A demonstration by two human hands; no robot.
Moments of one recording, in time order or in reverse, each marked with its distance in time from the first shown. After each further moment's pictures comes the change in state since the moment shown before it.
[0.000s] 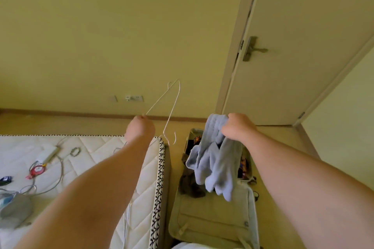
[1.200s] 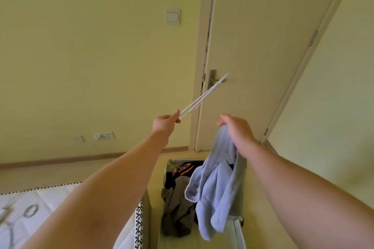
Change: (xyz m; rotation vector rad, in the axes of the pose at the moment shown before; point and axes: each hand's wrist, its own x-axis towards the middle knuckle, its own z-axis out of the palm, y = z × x) left_hand -0.046 0.175 0.015 -0.645 -0.443 0.285; right_hand -0.019 0.047 -0.078 0.952 0.371 0.065
